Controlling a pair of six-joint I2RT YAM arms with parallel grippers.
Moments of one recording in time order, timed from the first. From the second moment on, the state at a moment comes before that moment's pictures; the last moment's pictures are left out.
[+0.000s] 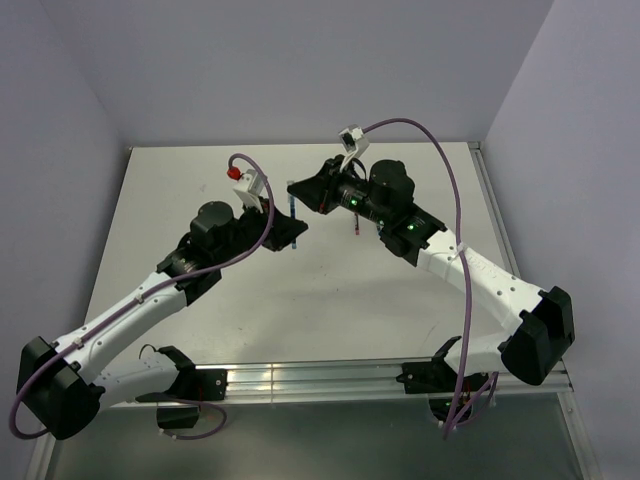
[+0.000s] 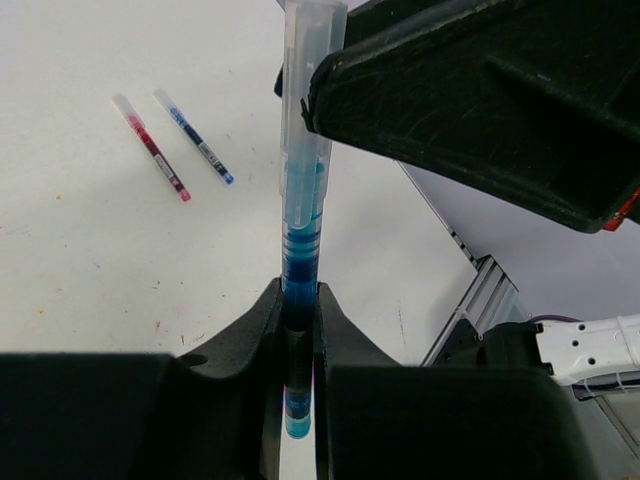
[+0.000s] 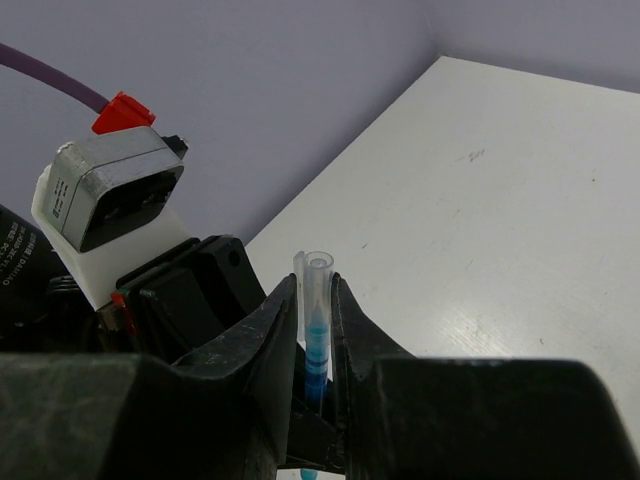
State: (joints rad) left arm -0.66 1.08 0.85 0.11 0.22 -0.56; right arm 0.70 1.31 1.15 0.15 -0.29 0.53
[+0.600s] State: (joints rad) left arm -0.66 1.07 0.84 0.10 0.24 -0.55; right arm 0.70 1.31 1.16 0.15 -0.35 0.49
